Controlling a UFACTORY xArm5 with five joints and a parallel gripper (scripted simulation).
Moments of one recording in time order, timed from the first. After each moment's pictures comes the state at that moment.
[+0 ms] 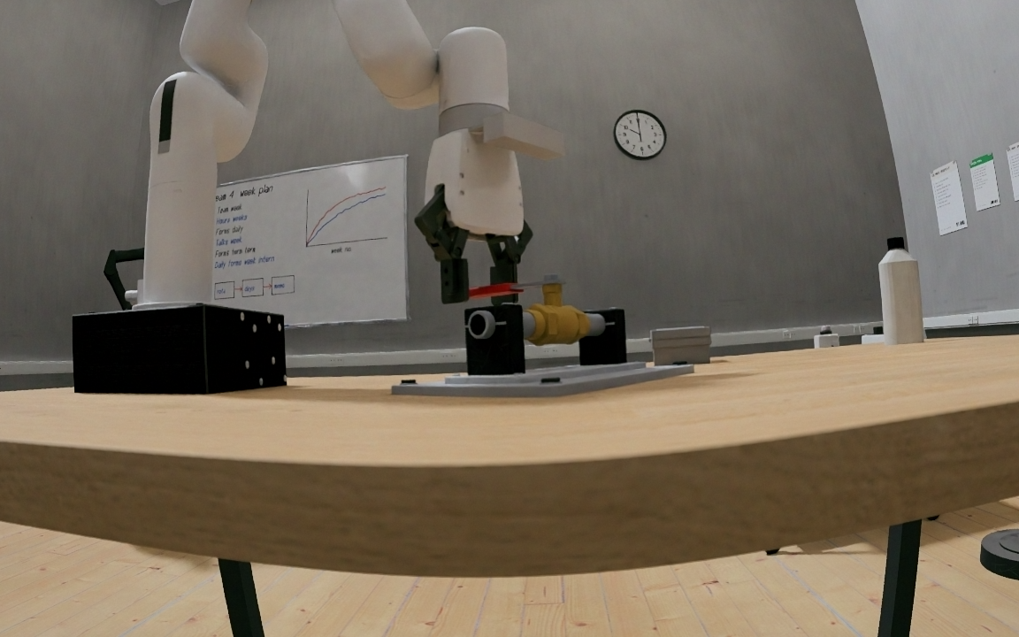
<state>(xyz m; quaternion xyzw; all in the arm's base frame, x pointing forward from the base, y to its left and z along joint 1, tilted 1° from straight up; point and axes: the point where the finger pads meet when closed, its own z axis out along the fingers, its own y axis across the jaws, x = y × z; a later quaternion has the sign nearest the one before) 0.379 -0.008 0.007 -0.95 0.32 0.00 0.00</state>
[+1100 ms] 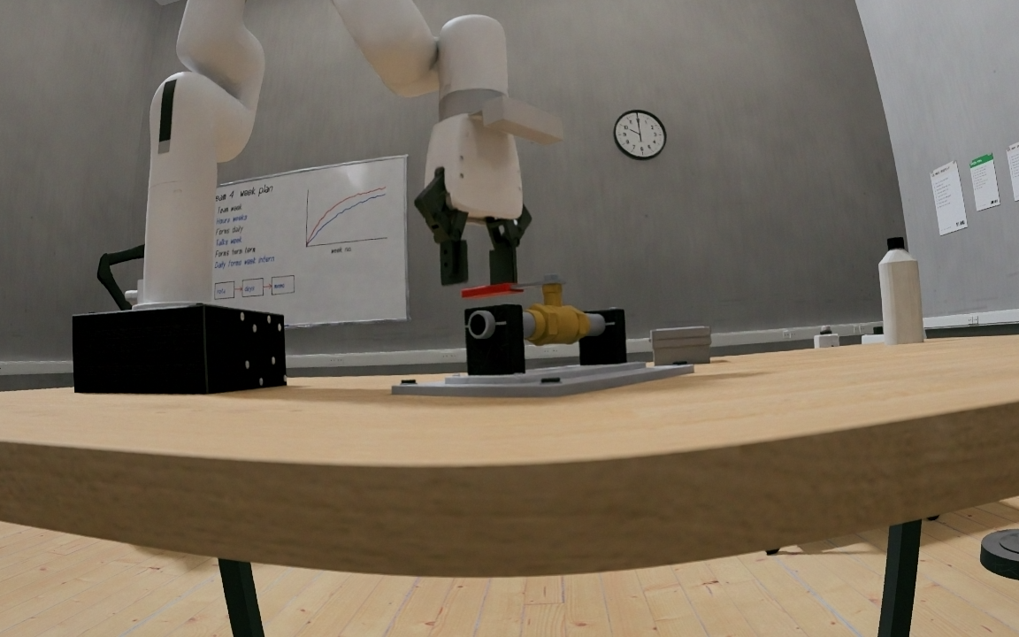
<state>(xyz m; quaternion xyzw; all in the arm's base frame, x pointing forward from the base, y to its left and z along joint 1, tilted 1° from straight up) 0.379 -0.008 0.025 -0.95 0.32 0.00 0.00</state>
